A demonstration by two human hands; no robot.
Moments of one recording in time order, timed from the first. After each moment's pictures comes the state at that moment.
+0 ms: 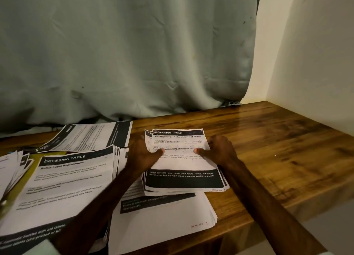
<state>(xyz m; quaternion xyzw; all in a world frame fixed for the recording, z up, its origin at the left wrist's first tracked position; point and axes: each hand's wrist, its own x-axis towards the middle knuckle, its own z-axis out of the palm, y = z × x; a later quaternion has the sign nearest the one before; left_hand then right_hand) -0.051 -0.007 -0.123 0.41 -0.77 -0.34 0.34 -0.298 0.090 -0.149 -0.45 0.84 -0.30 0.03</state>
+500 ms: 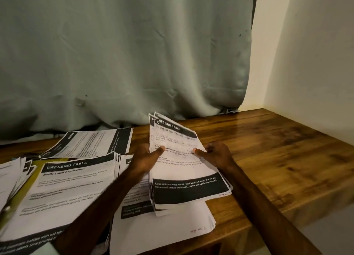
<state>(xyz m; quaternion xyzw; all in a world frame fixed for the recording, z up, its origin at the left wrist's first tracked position) -0.055 -0.013 -0.119 0.36 -0.68 -0.55 0.32 -0.284 0.105 -0.134 -0.46 0.76 -0.44 0.15</state>
